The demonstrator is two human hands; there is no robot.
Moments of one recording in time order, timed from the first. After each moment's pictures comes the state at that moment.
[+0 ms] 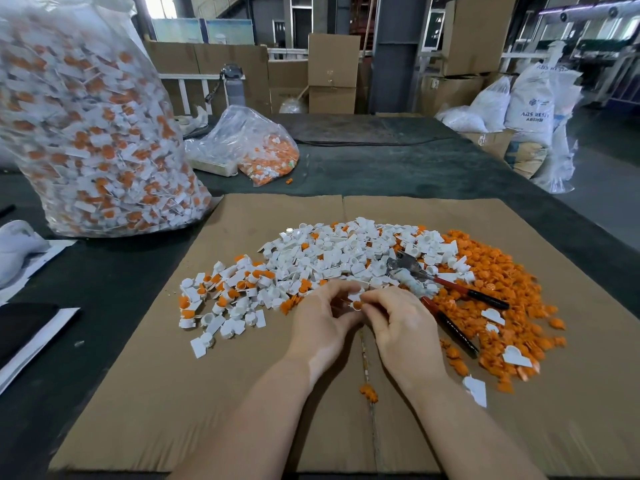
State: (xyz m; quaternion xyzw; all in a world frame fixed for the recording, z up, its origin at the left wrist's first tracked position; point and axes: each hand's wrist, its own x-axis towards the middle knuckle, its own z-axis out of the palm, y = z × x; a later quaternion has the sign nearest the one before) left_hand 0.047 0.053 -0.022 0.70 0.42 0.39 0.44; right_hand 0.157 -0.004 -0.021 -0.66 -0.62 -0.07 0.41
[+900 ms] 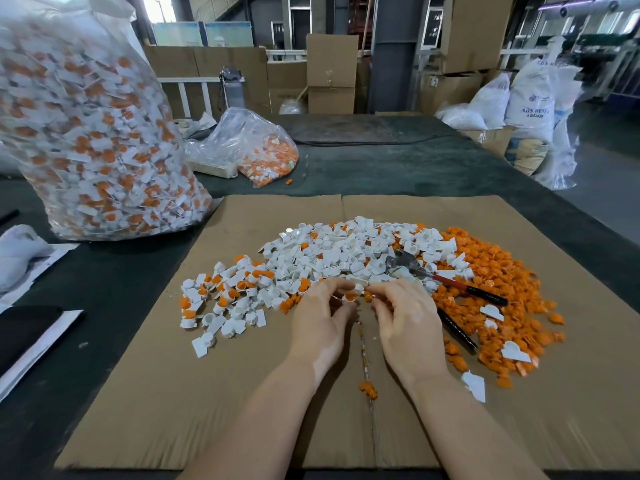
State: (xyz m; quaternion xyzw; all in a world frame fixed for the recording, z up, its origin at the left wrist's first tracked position) left_hand 0.049 0.051 -0.024 0.72 0.45 0.38 0.36; right_hand 0.160 -0.006 -0.021 -0.68 -0.59 -0.08 0.43
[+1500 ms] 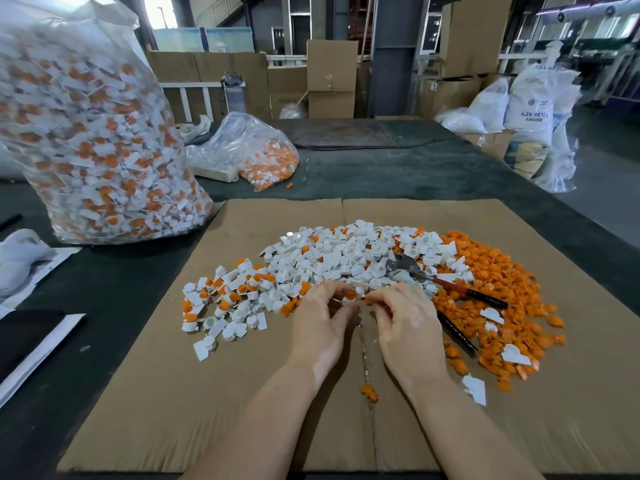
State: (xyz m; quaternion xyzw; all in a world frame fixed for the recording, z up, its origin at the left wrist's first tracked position) left_hand 0.049 0.048 -0.019 0.70 0.46 0.40 0.37; right_hand 0.160 -0.006 -0.022 -0.68 -0.60 -0.10 0.42
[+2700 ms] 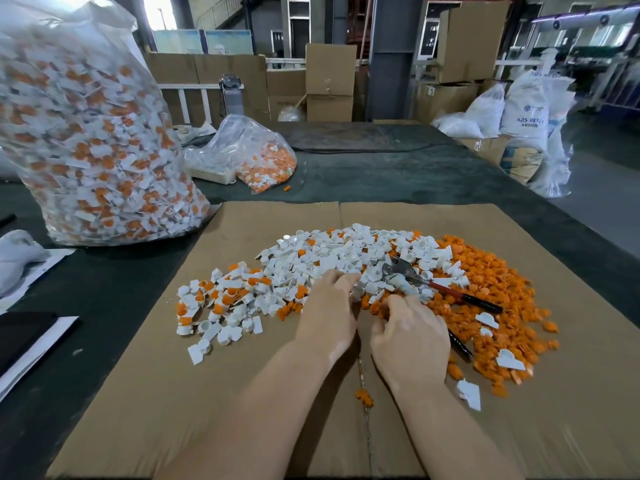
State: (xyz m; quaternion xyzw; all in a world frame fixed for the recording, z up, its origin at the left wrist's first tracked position) left_hand 0.067 0.068 -0.017 0.82 0.45 0.29 0.17; right_hand 0.155 -0.004 -0.026 -0.80 -0.50 -0.15 0.30
